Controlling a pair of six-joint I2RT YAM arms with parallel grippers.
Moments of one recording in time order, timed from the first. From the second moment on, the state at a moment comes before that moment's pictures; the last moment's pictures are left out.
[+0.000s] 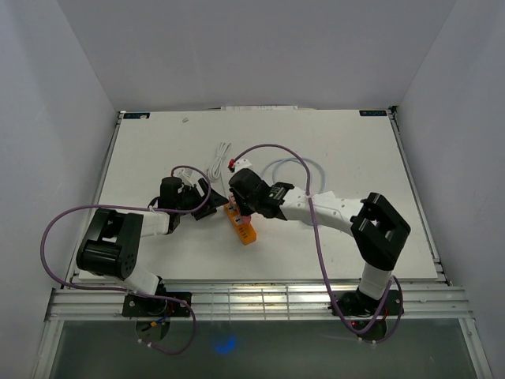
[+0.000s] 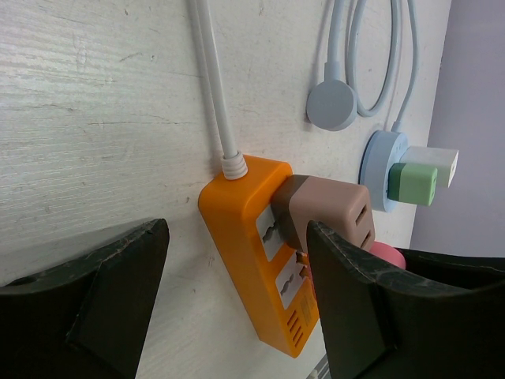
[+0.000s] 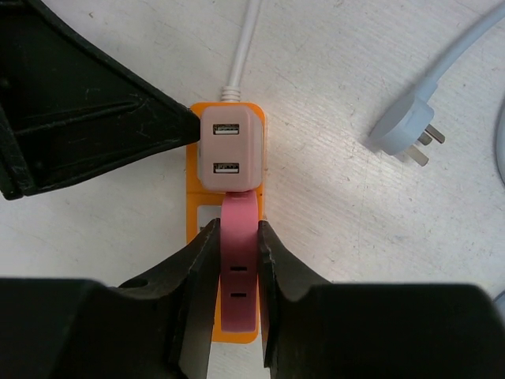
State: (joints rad) left arm -0.20 1.54 0.48 0.45 0.51 -0.78; right arm 1.03 1.77 1.26 -0.32 0.26 0.40
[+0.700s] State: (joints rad) left arm -0.20 1.54 0.48 0.45 0.51 -0.78; right arm 1.03 1.81 1.32 -0.55 0.19 0.38
